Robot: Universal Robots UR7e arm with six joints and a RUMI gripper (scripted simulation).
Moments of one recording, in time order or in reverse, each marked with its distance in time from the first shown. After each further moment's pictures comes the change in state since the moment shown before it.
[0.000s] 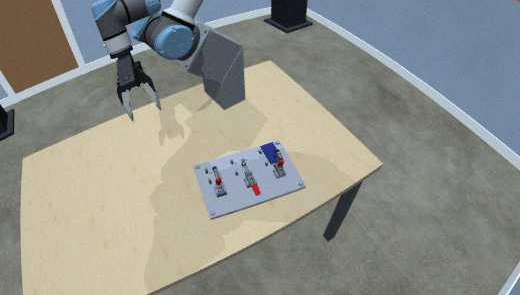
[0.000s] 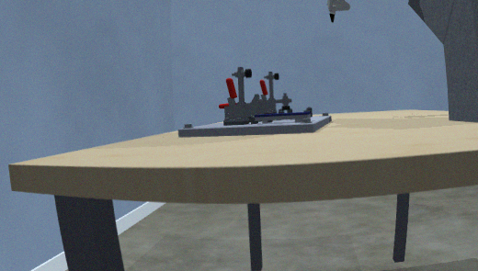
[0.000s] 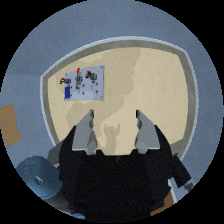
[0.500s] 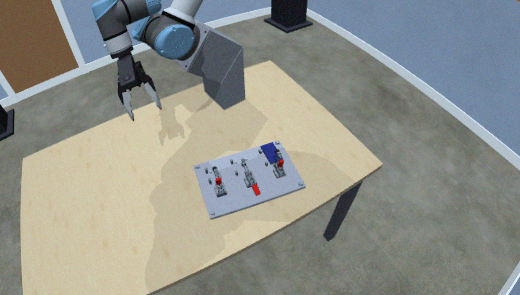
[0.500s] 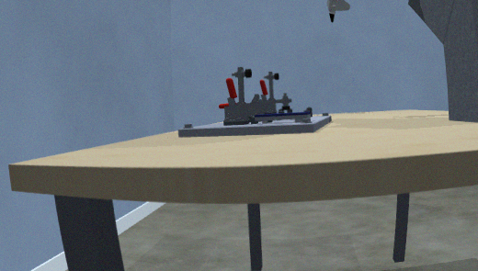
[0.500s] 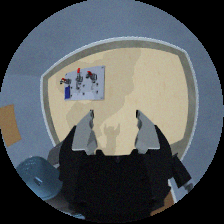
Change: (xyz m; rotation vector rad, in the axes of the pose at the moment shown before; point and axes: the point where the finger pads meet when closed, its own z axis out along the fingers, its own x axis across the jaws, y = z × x) arm -0.002 0.000 0.001 0.003 -0.001 0.000
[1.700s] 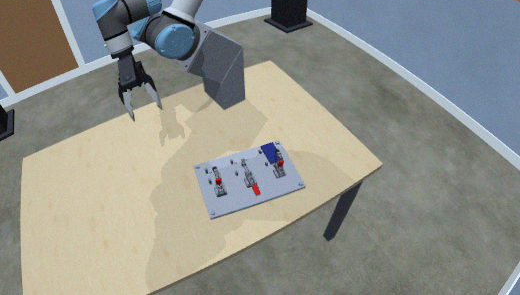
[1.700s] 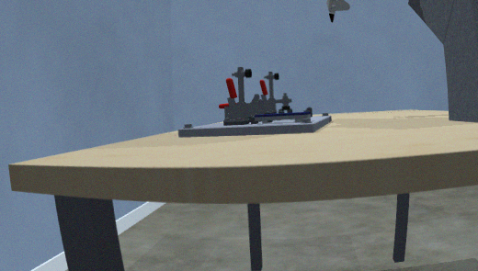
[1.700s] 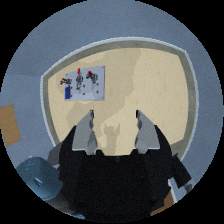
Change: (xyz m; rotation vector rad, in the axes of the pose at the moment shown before) arm -0.002 0.000 0.001 0.003 -0.001 0.000
